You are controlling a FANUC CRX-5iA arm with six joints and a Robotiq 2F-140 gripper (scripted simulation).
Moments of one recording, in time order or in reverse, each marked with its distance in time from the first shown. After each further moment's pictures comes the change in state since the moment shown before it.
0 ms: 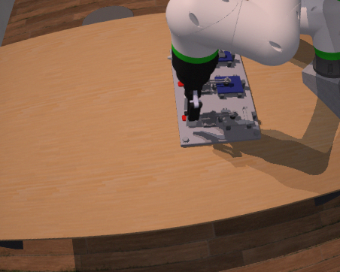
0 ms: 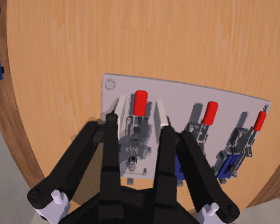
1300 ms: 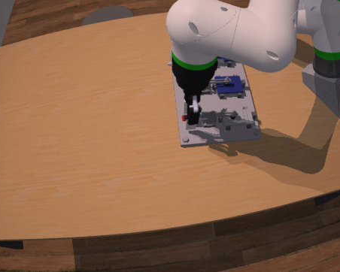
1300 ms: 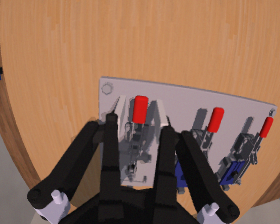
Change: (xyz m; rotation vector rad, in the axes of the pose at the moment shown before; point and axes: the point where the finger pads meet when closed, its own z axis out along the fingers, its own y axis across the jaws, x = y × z) arm 0.000 0.000 0.021 0.000 0.000 0.000
